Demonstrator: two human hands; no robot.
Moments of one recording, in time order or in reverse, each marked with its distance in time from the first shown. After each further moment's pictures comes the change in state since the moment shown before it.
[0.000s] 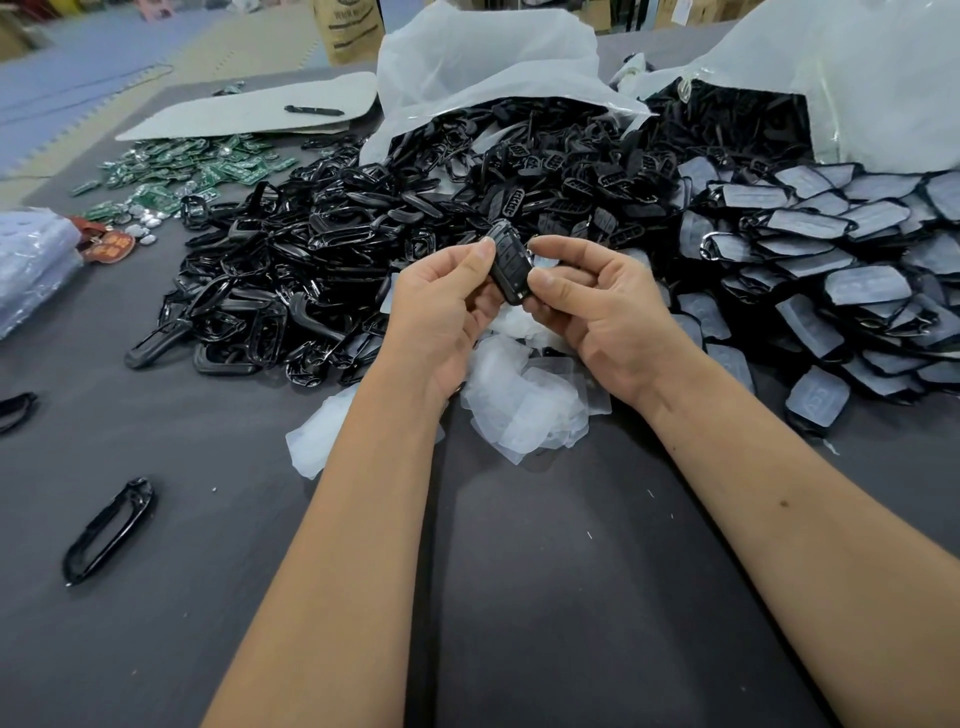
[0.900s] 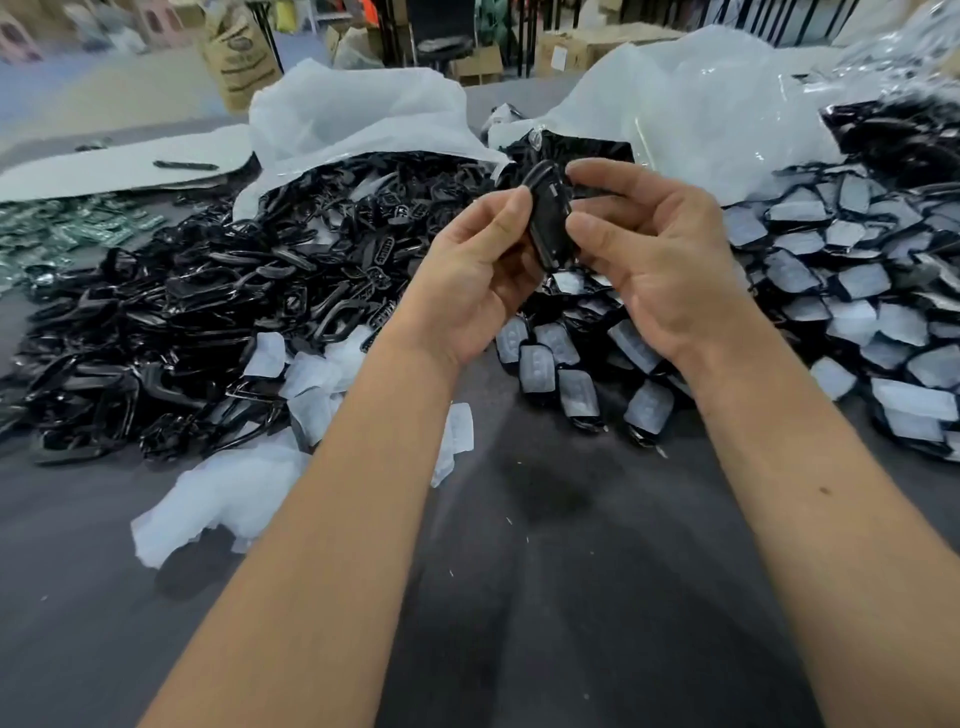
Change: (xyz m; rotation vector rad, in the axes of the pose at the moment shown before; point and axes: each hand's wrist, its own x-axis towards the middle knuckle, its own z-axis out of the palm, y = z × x) left_hand 0.008 0.003 0.132 -0.178 -0.442 -0.069; right_hand -0.038 -0.119 -0.075 -0.323 0.219 -0.352
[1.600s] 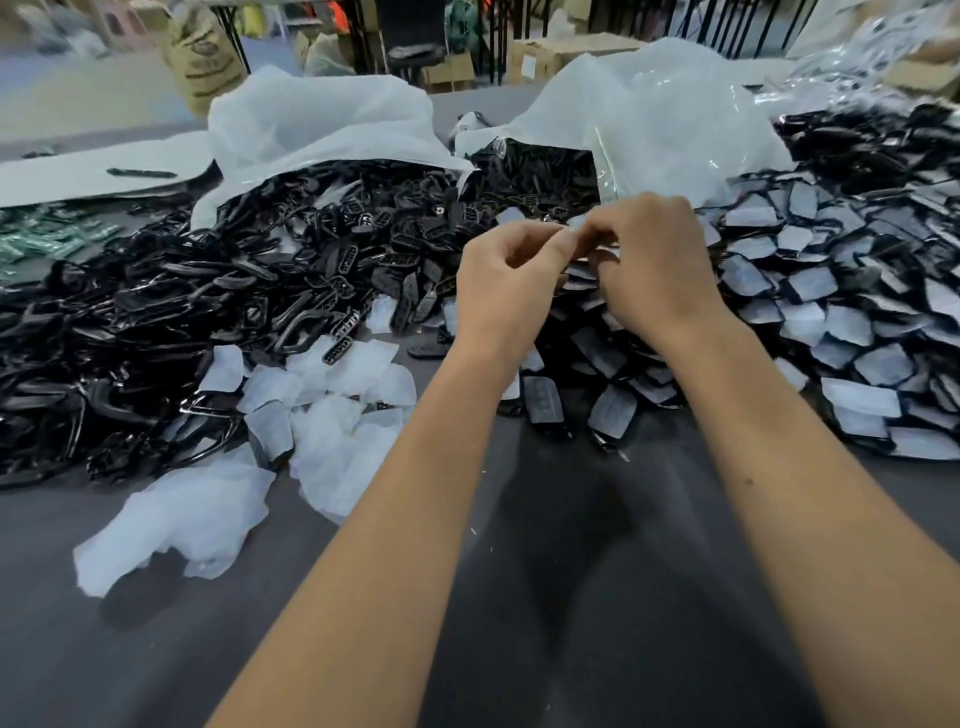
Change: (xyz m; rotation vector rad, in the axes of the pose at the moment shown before) left_hand 0.014 -0.050 0.042 0.595 0.187 0.242; right_hand 0.014 -0.002 -0.038 -1.307 0.080 -0.190
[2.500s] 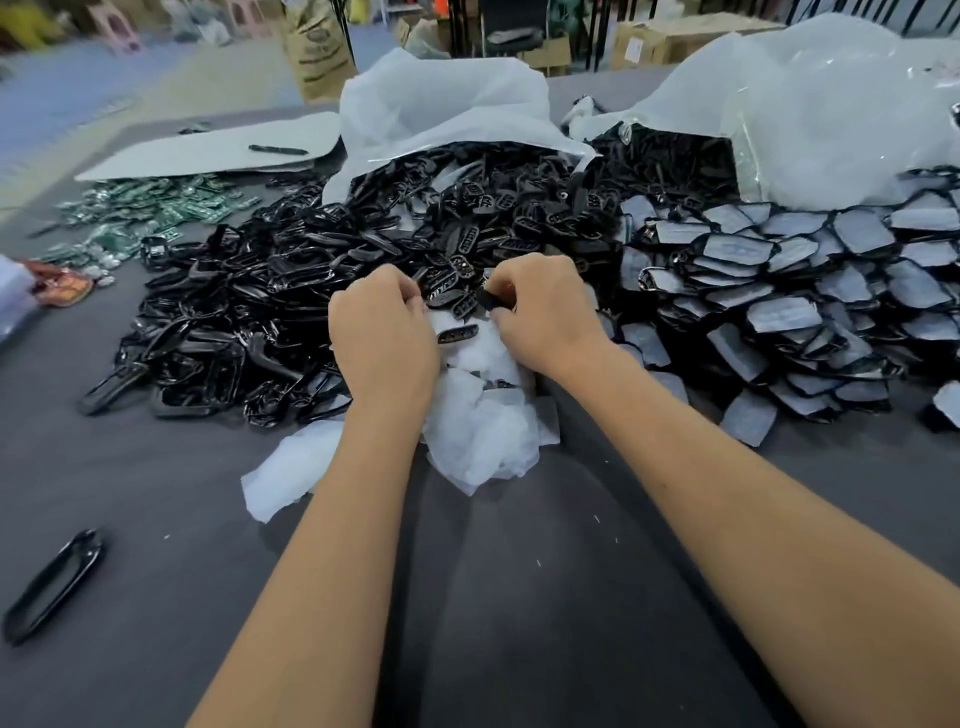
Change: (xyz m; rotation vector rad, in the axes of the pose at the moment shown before) left_hand -0.030 -0.019 -0.179 1.007 0.503 -0.001; right_hand -0.004 -0.133 0.117 0.194 -0.280 -0.075
